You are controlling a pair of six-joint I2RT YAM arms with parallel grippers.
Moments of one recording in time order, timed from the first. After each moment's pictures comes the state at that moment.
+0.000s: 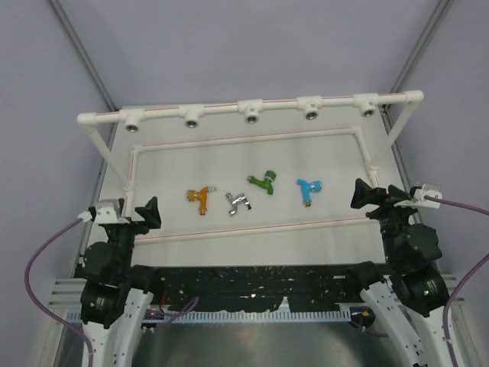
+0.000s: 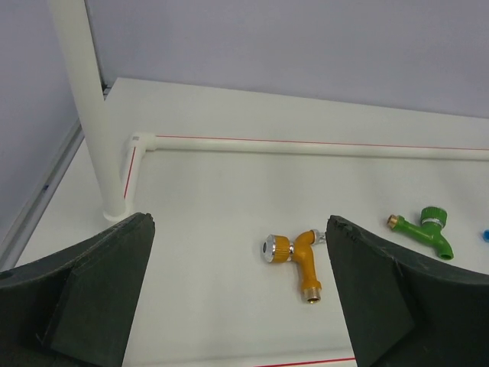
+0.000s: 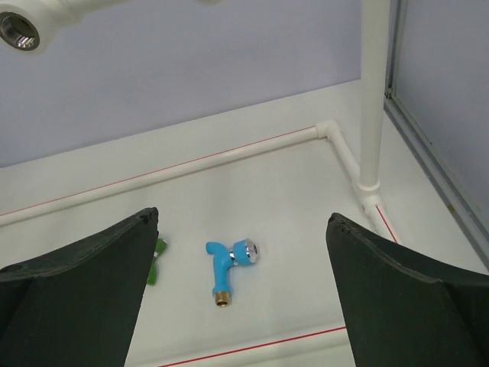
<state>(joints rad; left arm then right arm) -0.18 0.01 0.57 -0.49 -0.18 -0.13 0.34 0.19 0.71 -0.45 0.41 0.22</state>
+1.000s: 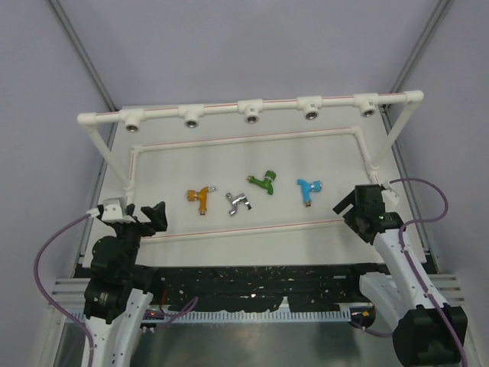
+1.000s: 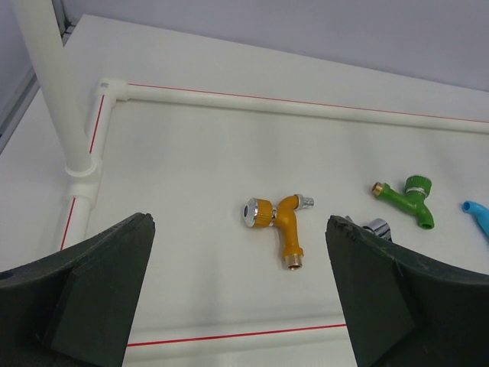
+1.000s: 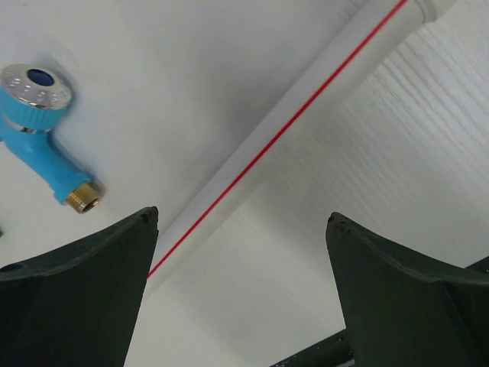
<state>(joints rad) -0.21 0.01 0.51 -0.55 -0.17 -0.24 0.06 0.82 0.55 -0.69 0.24 0.82</state>
